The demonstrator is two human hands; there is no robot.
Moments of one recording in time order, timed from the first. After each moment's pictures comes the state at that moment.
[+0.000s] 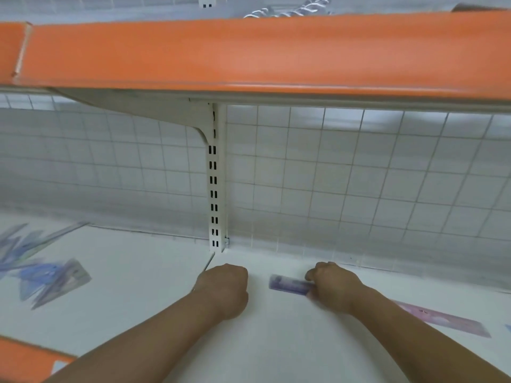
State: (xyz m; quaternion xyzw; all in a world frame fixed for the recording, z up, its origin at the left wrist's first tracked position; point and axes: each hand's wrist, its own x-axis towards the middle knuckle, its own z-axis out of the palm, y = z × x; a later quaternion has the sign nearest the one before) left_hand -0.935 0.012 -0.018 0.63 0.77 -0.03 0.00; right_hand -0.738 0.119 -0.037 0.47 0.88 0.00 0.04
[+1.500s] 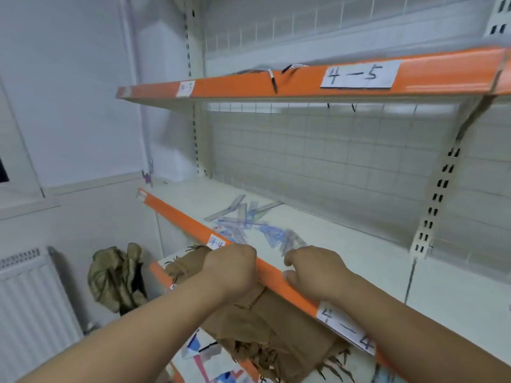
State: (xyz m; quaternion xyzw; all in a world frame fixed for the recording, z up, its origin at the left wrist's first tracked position) left_hand -1.169 -0.261 0.009 0.44 0.90 -0.01 -0.05; right_hand -1.070 -0.126 -0.002 0.18 0.98 0.02 -0.04
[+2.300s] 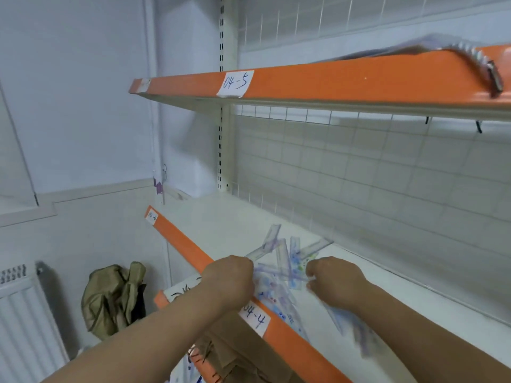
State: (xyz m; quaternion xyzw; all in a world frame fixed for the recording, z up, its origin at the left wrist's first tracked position) left_hand -1.391 -0.219 -0.013 0.39 0.92 0.02 -0.01; right_hand -1.280 -0.045 -0.015 0.20 0.98 0.05 -0.01
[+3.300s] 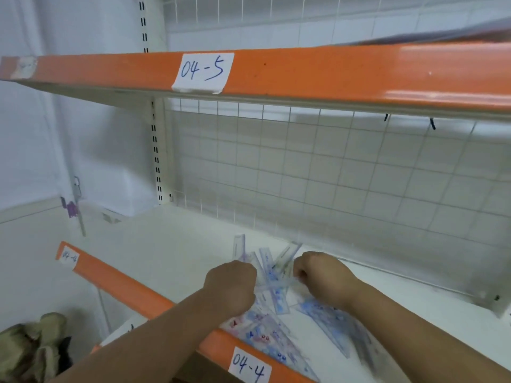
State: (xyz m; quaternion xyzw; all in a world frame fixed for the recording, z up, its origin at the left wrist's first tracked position) left_hand -1.453 -0.152 -0.014 0.56 0.82 0.01 0.03; right_hand -1.309 -0.012 -0.018 0.26 0.96 0.00 -0.06
